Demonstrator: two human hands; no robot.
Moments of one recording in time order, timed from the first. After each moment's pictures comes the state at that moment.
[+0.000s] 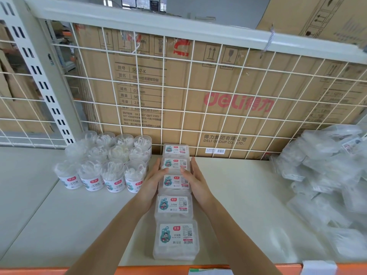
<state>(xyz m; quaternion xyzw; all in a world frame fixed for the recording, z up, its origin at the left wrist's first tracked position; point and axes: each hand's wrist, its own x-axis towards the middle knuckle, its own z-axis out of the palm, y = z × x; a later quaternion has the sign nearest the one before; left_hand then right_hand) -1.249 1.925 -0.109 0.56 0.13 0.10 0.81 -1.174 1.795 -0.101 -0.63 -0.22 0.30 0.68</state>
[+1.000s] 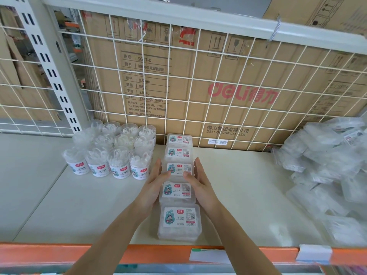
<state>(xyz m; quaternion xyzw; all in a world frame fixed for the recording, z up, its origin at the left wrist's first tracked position) -1.293 1.903 -0.105 0.57 0.17 0.08 0.80 -1.218 1.774 -0.093 -0.66 -0.19 0.30 0.66</state>
